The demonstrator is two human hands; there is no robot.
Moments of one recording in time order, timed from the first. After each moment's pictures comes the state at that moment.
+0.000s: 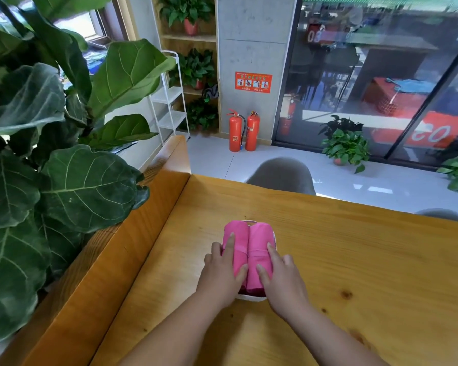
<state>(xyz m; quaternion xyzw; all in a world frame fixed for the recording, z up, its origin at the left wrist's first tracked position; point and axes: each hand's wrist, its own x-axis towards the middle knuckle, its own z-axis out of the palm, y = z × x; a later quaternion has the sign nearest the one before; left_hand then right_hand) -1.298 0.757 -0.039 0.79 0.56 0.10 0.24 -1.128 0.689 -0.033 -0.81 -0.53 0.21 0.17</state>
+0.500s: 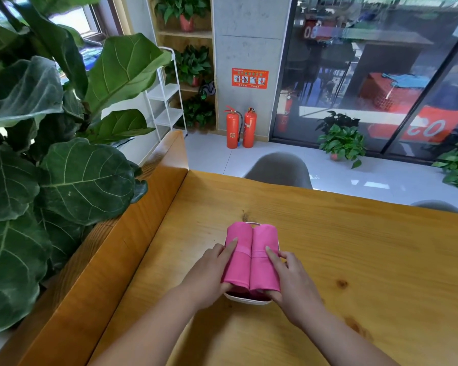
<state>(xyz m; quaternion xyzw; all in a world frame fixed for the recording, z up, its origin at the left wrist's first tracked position) -1.341 0.760 -0.033 0.88 0.41 0.02 0.24 -1.101 0.650 -0.043 -0.74 -0.64 0.15 0.12</state>
